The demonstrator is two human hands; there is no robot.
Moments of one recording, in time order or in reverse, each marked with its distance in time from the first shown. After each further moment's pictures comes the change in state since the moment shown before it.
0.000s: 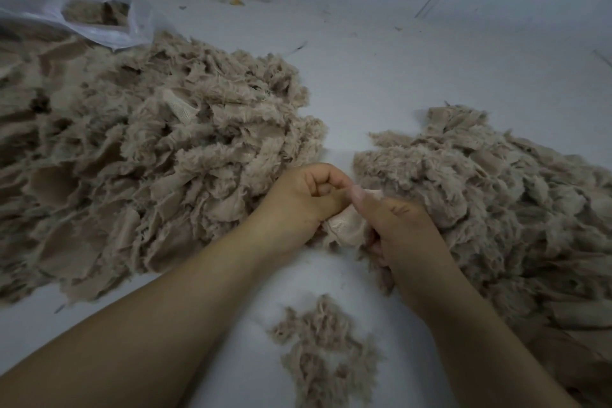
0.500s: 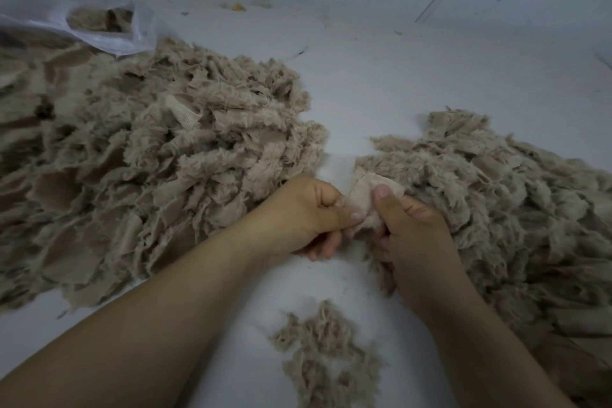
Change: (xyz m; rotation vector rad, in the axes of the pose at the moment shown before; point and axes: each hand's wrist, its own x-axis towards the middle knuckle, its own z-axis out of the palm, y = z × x) left_hand 0.000 0.007 -0.015 0.172 -0.275 -0.143; right_hand 0.005 0.008 -0.004 0.095 0.101 -0.010
